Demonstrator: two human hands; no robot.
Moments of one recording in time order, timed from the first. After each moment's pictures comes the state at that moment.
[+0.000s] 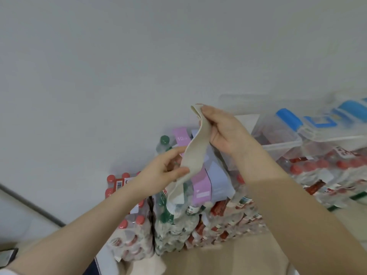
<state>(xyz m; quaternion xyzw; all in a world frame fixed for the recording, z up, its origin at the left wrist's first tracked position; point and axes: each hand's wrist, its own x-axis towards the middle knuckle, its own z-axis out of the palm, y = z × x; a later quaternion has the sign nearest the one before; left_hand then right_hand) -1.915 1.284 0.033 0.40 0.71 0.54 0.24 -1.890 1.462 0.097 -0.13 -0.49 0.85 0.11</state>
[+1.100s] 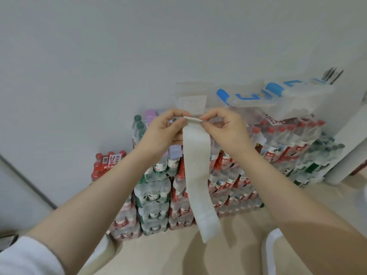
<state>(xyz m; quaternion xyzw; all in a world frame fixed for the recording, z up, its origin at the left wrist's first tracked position) -1.687 1.324 0.115 0.31 0.62 0.70 0.20 -1.609 1.466 0.119 -0.07 -0.83 0.45 0.32</state>
